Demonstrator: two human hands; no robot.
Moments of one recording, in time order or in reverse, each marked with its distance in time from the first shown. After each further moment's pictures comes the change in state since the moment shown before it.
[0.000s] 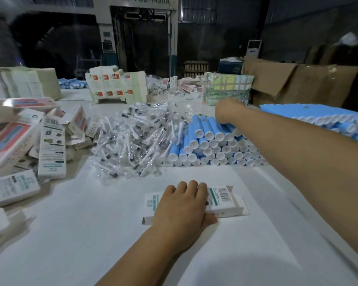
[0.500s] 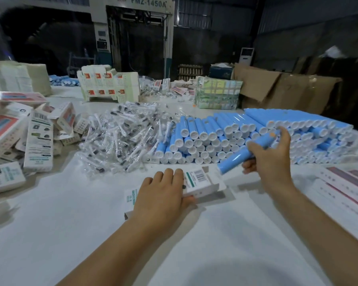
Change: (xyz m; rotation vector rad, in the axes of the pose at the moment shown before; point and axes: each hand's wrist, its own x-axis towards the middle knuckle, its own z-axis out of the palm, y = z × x) left_hand 0.002 0.003 -0.005 -0.014 0.057 -0.191; right_hand -0.173 0.058 0.088 1.801 0.551 0.256
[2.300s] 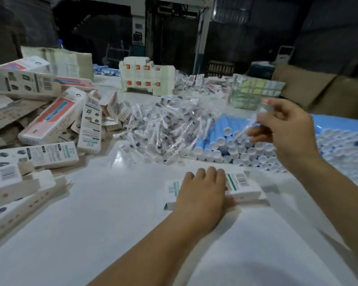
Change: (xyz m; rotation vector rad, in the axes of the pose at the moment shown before) left_hand -0.005 -0.003 -0.011 -0.128 -0.027 0.013; right_hand -0.011 -0.061 0.089 0.030 -0.337 -0.197
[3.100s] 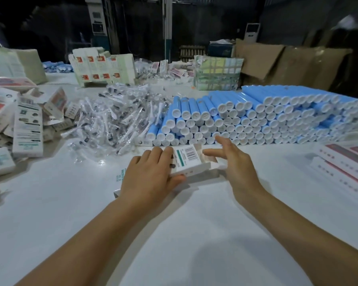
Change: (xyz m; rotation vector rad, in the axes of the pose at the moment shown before) left_hand 0.005 0.005 0.007 0.067 0.106 -0.021; right_hand -0.080 0.072 -0.048 -0.009 0.025 0.336
